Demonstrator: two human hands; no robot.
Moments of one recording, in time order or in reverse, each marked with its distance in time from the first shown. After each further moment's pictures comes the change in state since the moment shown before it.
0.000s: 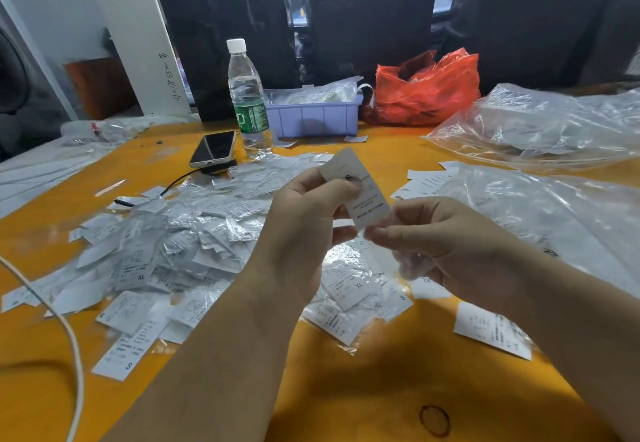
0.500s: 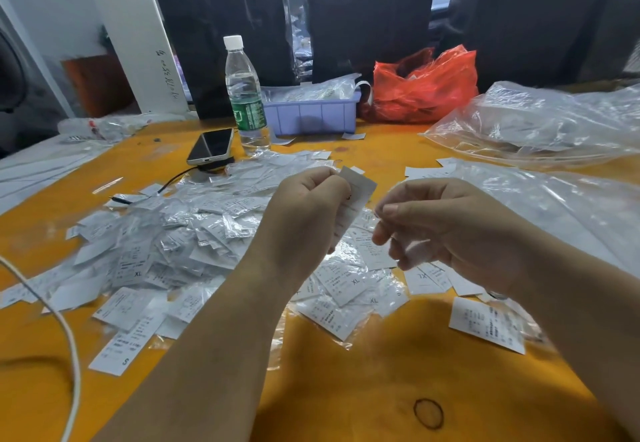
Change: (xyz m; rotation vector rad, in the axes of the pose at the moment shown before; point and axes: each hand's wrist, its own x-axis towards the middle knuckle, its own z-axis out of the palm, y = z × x) left_hand -0.001 0.003 -0.004 0.393 -0.020 0.150; right_hand -0.002 -0.012 -0.010 0.003 0.030 0.001
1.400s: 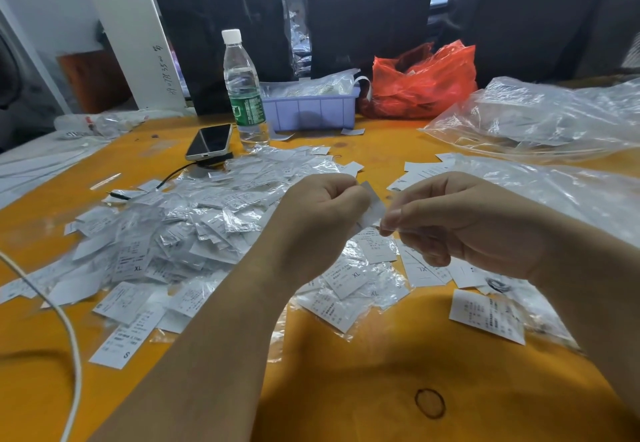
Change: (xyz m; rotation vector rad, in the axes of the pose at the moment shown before) left_hand -0.002 -0.001 0.001 0.259 -0.143 0.118; right_hand -0.003 -0.007 -0.009 -0.132 -0.168 0.051
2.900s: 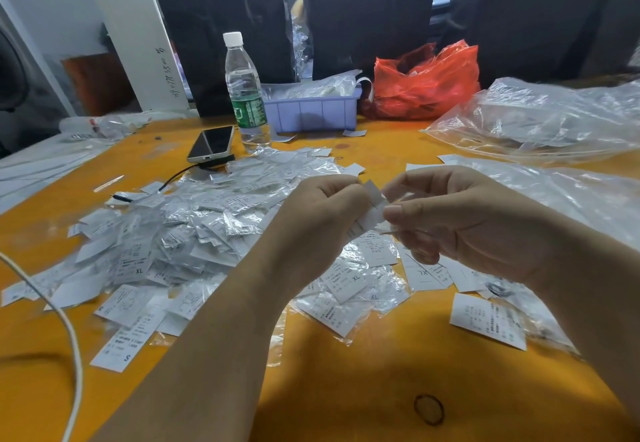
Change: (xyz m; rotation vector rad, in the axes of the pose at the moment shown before) left_hand 0.000 0.005 0.000 -0.168 -0.063 -0.078; right_hand 0.001 0.000 0.000 0.197 -0.045 -0.114
